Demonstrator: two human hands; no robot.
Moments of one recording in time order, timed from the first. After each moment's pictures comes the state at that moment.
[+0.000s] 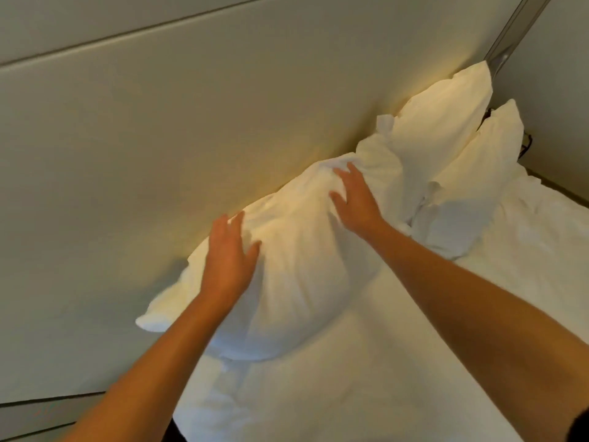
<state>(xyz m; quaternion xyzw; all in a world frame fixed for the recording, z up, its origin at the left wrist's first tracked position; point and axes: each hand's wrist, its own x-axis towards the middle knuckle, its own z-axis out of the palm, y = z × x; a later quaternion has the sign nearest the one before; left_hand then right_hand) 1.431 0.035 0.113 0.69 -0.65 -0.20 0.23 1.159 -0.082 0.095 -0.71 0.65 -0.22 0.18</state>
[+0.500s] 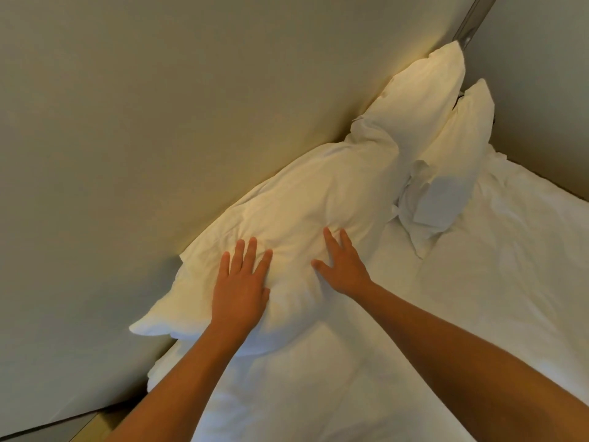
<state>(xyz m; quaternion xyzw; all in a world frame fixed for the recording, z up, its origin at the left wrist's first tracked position) 1.450 0.063 0.008 0.58 -0.81 -0.08 -0.02 1.193 0.033 -0.029 -0.61 0.74 -0.07 0.27</state>
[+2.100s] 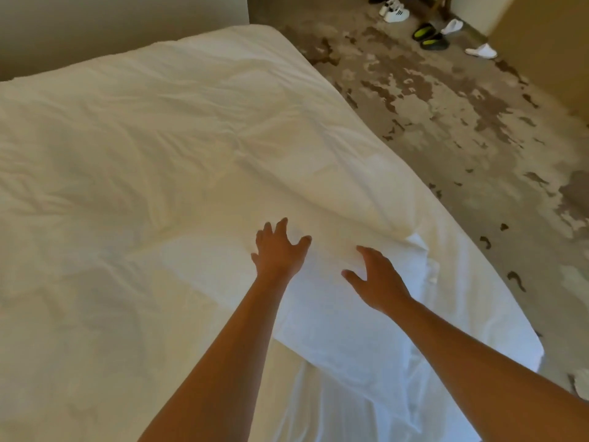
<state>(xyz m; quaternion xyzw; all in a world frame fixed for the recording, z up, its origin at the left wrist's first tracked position) 0.529 0.859 -0.066 0.26 -0.88 -0.37 -0.14 0.519 1.089 -0.108 -0.06 0.96 -0.19 0.21</state>
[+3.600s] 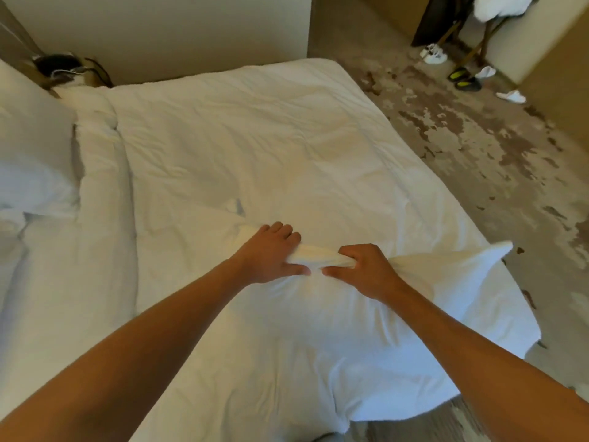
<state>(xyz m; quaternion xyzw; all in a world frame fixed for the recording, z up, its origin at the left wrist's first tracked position) 0.790 0.675 0.066 -0.15 -0.99 -0.06 -0.01 0.730 0.936 0.063 -0.23 0.87 -0.38 0.20</state>
